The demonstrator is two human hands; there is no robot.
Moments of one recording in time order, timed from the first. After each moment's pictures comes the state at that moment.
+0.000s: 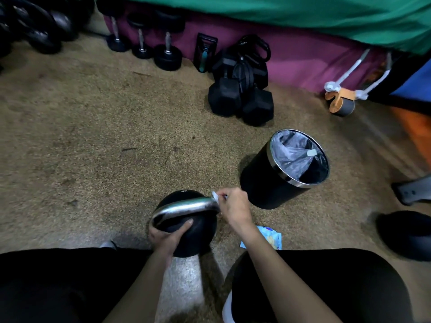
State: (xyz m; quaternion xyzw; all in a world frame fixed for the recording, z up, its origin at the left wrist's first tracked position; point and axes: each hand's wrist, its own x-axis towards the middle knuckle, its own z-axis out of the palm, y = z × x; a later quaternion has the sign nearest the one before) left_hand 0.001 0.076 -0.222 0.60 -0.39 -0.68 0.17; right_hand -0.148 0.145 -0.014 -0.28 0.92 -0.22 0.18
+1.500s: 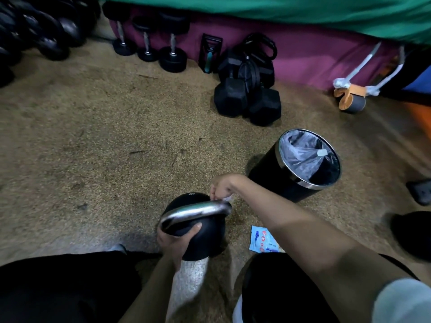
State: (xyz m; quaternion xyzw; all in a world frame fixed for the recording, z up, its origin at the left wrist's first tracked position) left_hand 0.001 0.076 -0.221 0.61 -0.43 -0.64 0.16; right_hand -0.195 0.058 -0.013 -0.46 0.74 0.20 0.44
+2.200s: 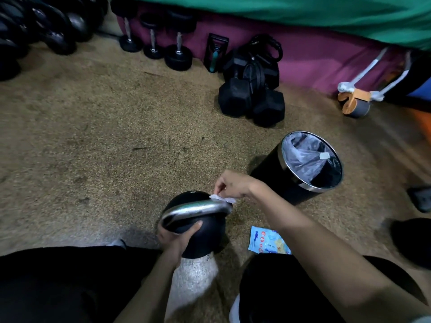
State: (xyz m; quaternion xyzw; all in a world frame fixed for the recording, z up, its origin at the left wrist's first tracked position) left_hand -0.001 0.073 -0.254 0.63 -0.42 -0.65 0.13; right_hand -0.201 0.086 0.004 -0.47 0.79 0.00 0.40
